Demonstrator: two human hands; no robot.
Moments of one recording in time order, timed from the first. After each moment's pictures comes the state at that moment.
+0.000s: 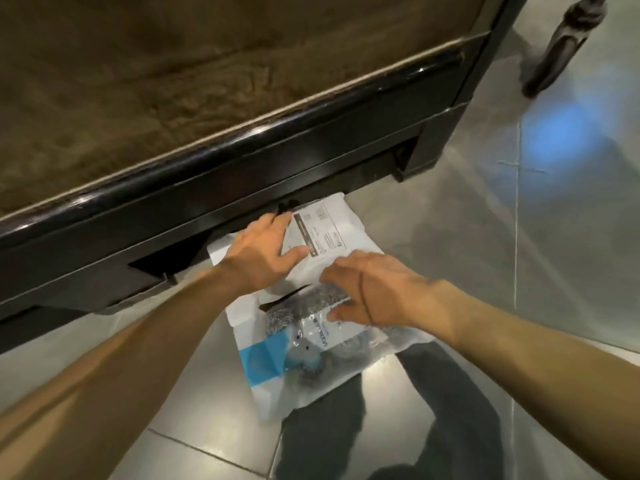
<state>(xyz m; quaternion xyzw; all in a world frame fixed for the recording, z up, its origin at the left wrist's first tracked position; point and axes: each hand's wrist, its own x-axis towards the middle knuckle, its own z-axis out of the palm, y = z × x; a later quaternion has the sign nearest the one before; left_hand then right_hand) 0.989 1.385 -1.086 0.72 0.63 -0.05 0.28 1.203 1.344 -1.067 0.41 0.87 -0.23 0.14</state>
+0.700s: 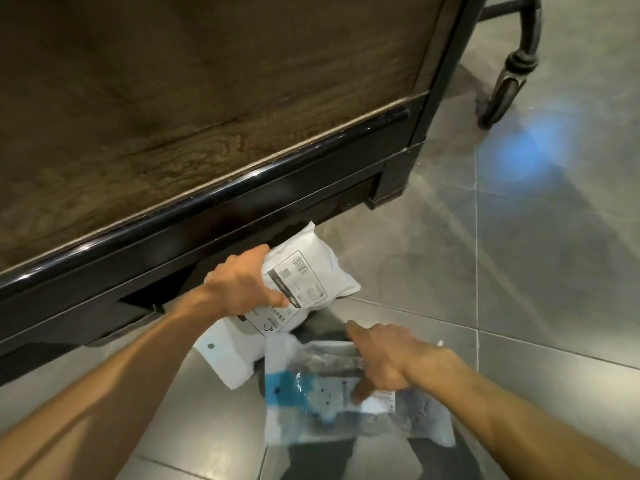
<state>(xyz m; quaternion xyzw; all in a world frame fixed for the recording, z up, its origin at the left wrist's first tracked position) 1.000 1.379 -1.034 0.66 0.65 -0.07 0.37 1.232 1.288 -1.051 0.53 0.71 -0.37 0.27</state>
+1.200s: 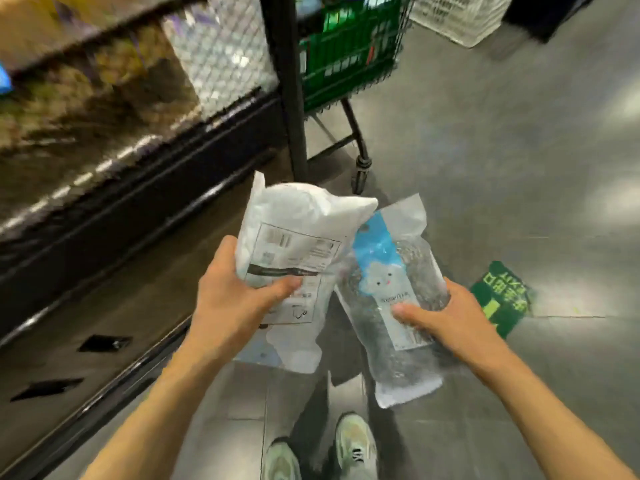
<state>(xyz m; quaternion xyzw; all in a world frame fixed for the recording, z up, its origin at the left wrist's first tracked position) 1.136 1.288 -0.529 0.59 0.60 0.27 0.47 1.407 1.175 -0.566 0.76 0.32 -0.46 -0.31</state>
